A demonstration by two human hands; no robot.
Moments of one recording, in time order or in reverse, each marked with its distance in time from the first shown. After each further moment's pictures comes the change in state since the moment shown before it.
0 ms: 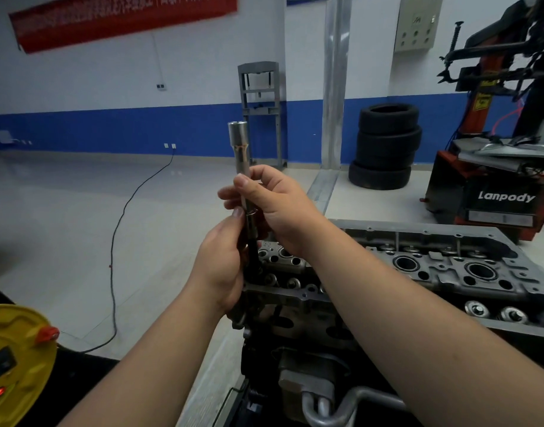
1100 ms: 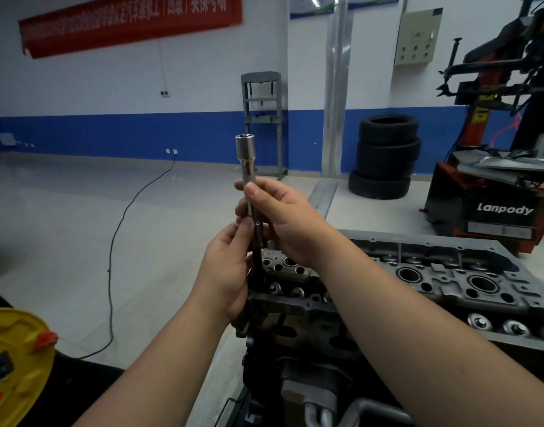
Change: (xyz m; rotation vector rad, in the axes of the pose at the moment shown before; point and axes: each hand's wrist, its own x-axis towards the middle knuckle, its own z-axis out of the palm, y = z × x) left_hand -0.002 0.001 0.001 -0.039 0.040 0.031; right_hand -0.003 -0.003 -0.001 -0.013 -0.038 0.053
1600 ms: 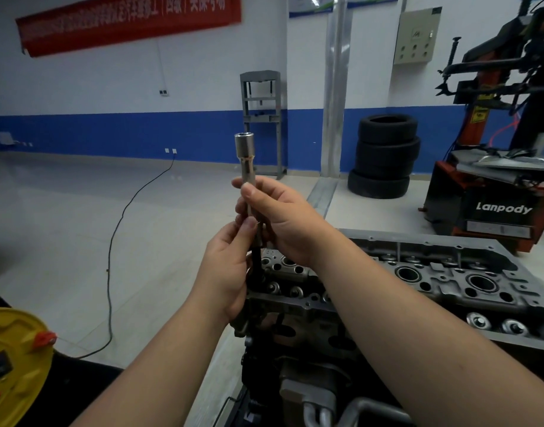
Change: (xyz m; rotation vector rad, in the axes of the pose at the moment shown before) left_hand 0.000 -0.001 0.002 0.012 -0.010 0.002; right_hand 0.001 0.000 0.000 0.091 -0.022 0.018
